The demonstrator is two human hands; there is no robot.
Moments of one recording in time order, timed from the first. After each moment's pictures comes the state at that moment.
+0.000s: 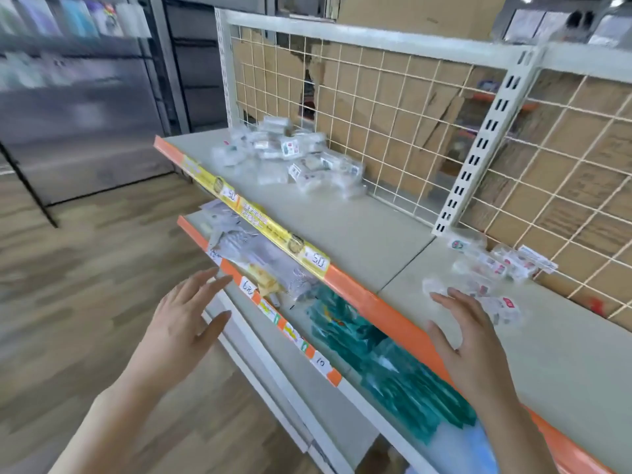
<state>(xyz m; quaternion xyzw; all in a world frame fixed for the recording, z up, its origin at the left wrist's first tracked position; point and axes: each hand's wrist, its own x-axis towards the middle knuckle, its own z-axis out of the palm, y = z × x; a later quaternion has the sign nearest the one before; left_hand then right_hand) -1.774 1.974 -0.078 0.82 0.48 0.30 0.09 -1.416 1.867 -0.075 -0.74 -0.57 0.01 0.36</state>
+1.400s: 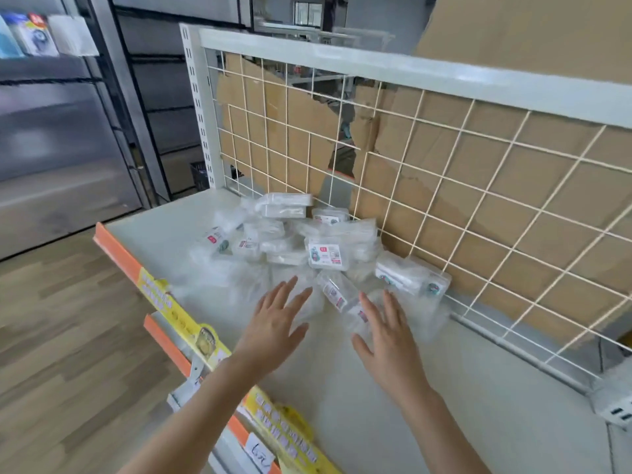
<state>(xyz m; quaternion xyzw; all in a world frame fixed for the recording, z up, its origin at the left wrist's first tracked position) -1.679 2.431 -0.115 0.90 0.39 0.19 0.09 -1.484 2.331 -0.117 -0.74 -0.62 -0.02 0.26</state>
